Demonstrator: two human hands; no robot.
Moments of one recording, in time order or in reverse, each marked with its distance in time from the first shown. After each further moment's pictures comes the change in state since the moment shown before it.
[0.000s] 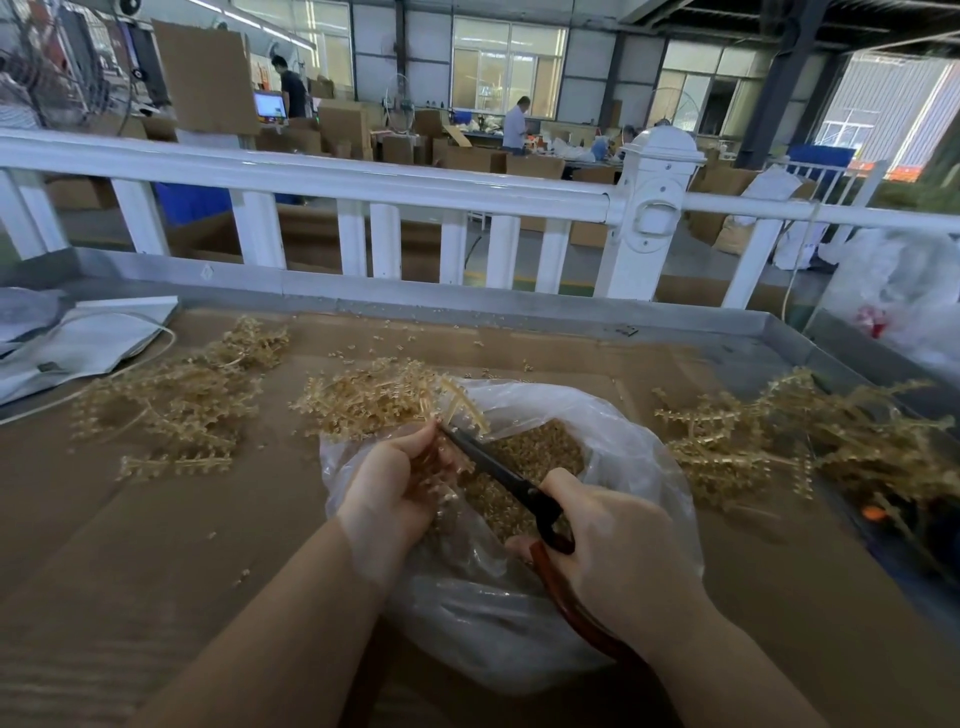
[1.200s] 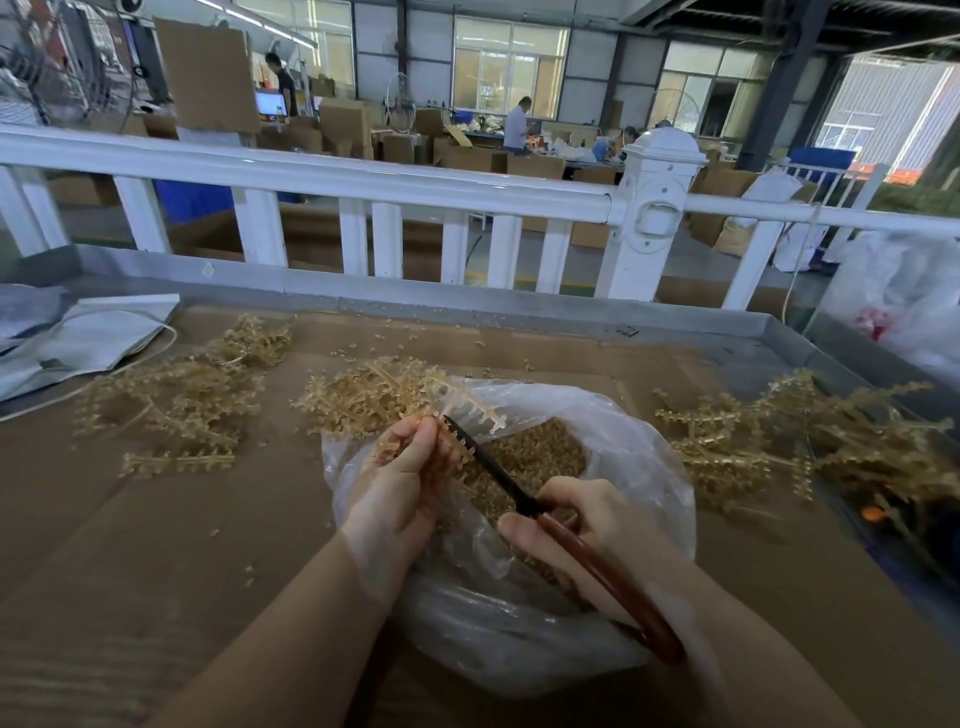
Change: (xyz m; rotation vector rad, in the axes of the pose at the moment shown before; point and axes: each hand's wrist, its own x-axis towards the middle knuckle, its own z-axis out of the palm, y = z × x) left_hand 0.001 -0.014 -0.008 -0.124 -0.126 0.219; right_hand 0.013 -0.010 -0.021 0.579 -0.293 0.275
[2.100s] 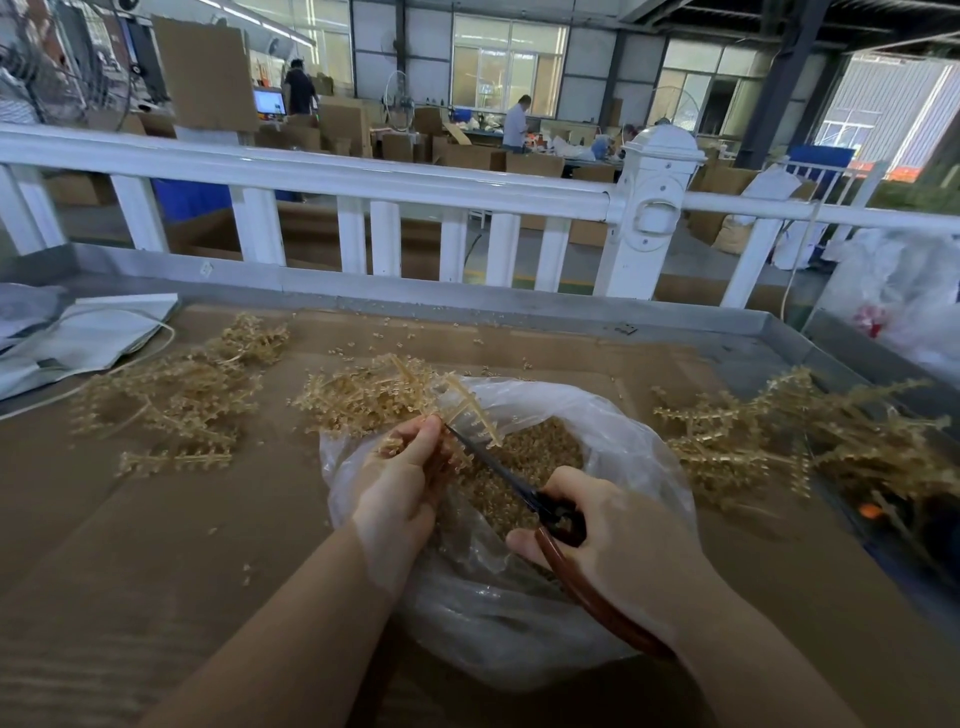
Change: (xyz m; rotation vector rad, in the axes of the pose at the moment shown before) left_hand 0.014 -0.004 -0.005 0.252 0.167 -0.027; right_hand -0.004 0.011 0.001 -0.356 0.104 -0.155
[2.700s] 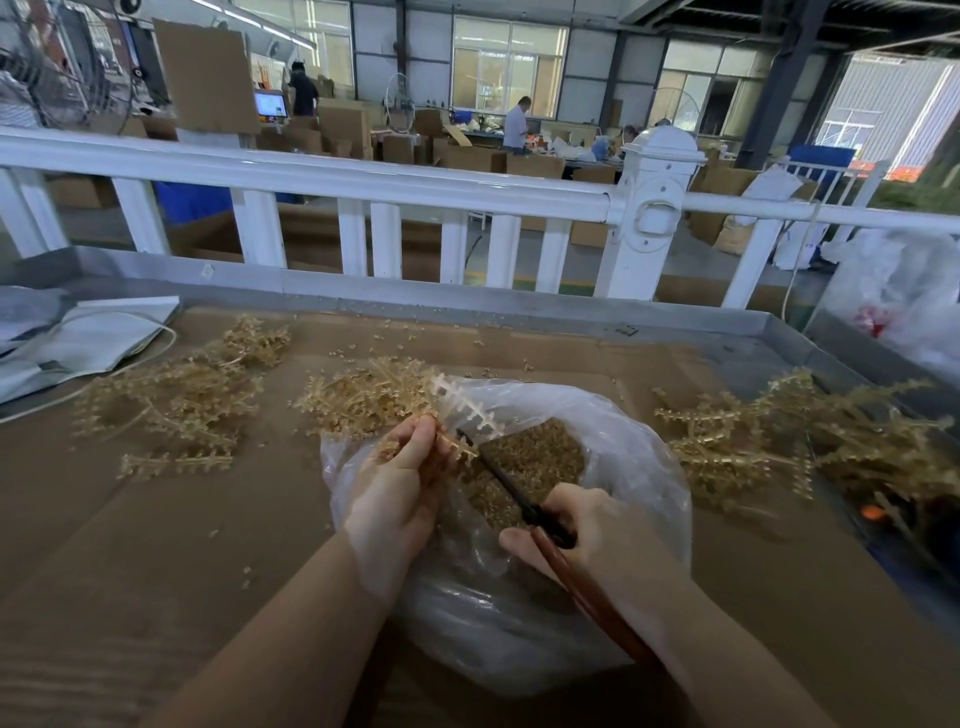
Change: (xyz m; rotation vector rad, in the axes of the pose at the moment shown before) left_hand -0.007 0.001 0.002 -0.190 -0.105 0.000; right_hand 0.007 0.002 0.014 0.131 -0.045 0.135
